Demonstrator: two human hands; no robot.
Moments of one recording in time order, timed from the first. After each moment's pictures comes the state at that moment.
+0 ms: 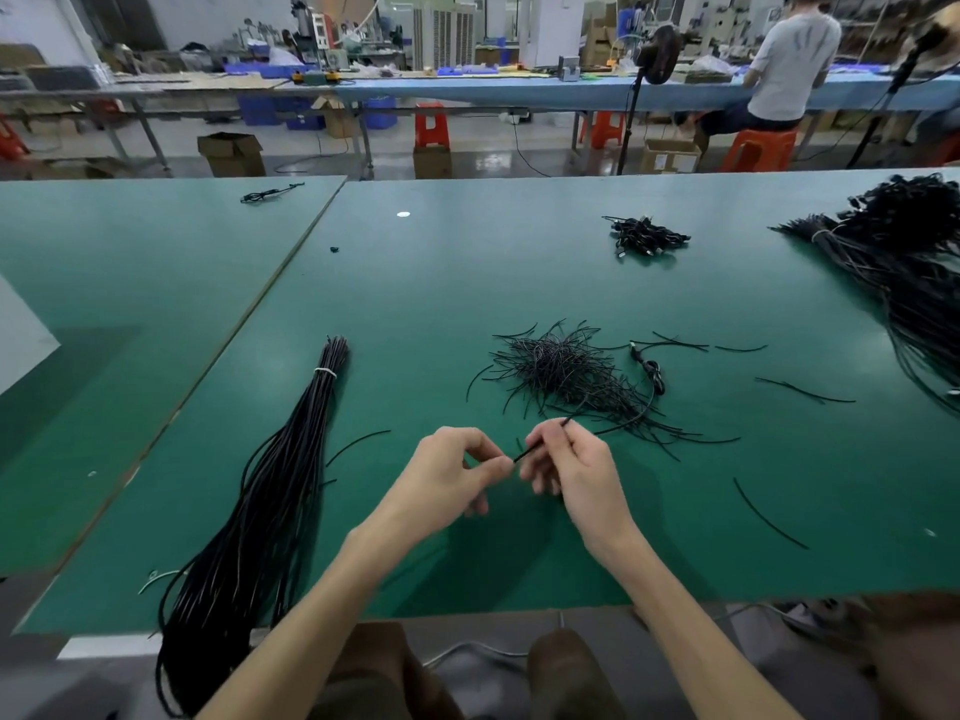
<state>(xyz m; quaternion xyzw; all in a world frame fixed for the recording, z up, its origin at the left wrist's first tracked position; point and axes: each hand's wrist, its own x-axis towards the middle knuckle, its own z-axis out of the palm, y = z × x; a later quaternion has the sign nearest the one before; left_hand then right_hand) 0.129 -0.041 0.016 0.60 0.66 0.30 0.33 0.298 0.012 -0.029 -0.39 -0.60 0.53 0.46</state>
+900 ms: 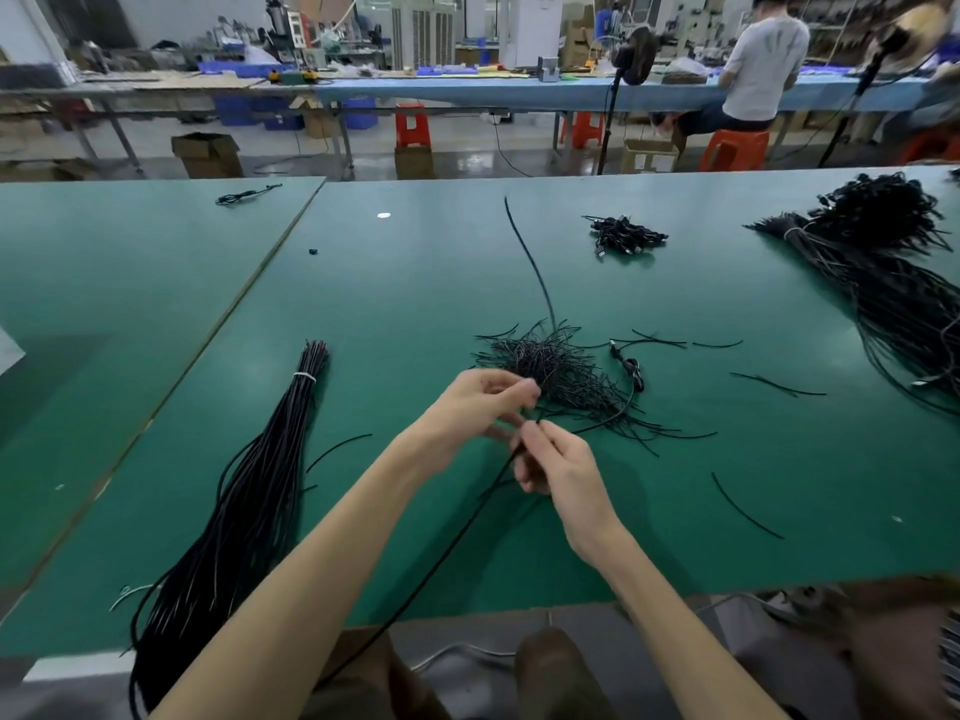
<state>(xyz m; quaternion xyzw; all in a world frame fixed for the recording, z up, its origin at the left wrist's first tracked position) 0.146 0.036 0.024 0.53 0.54 0.40 0.52 0.300 0.010 -0.027 -0.39 -0.57 0.57 0.44</state>
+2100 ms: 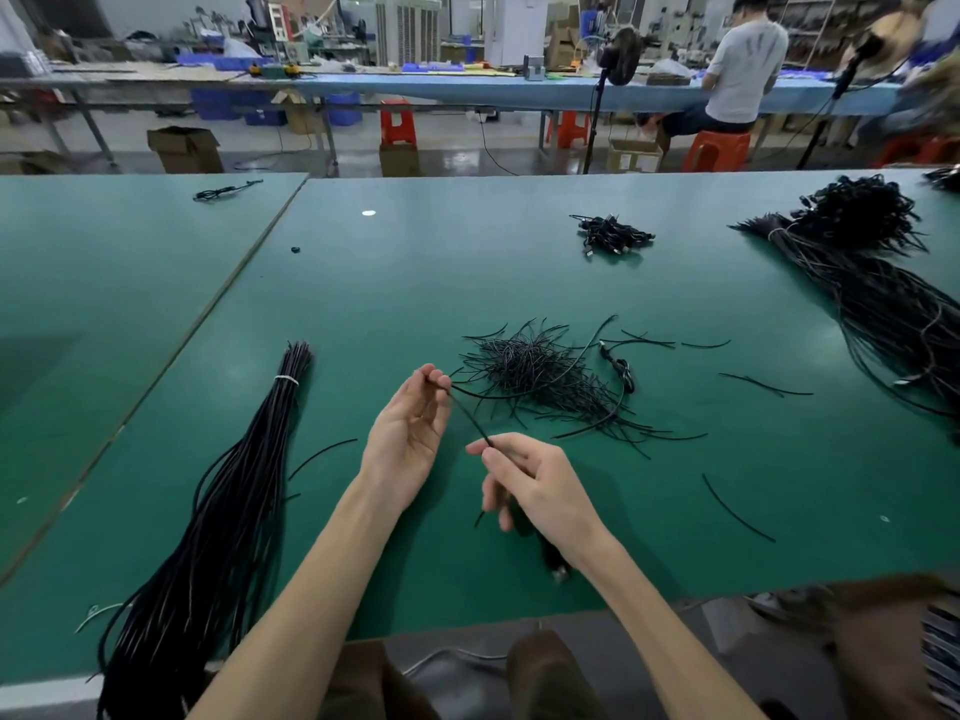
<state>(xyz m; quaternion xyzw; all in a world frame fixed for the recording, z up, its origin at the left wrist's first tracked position) 0.109 0.033 -0.025 0.09 0.23 0.72 0.64 0.299 0.006 -0.026 -0.36 -0.66 0.55 0.37</state>
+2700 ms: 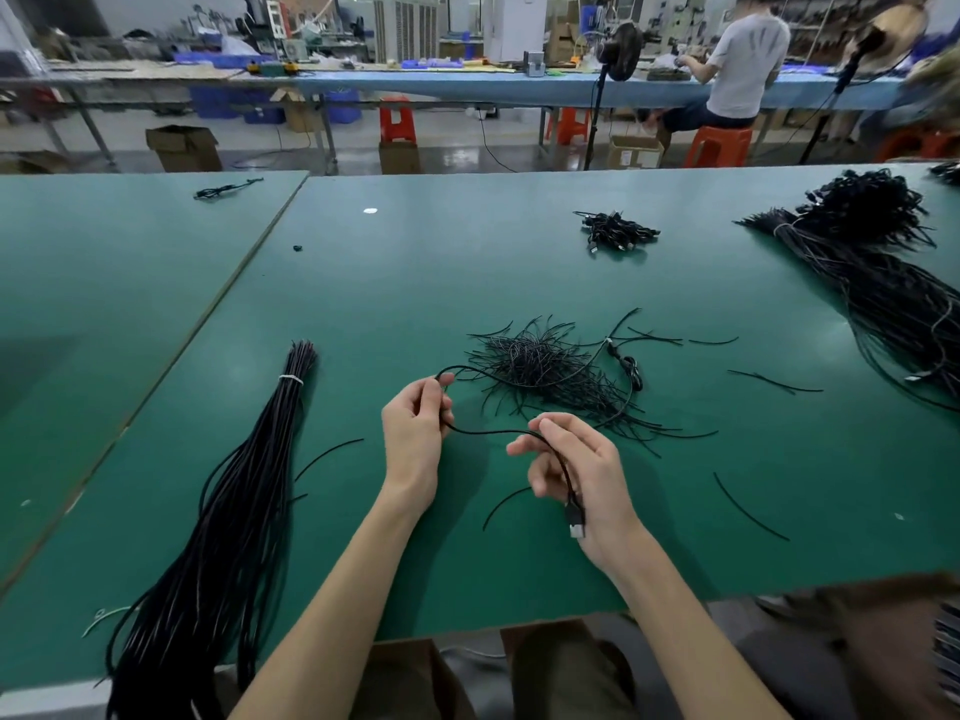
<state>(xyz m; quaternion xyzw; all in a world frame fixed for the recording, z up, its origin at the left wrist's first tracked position) 0.122 0.037 -0.041 0.33 0.55 0.68 0.36 0.311 0.014 -0.024 -0.34 -0.45 0.66 0.50</state>
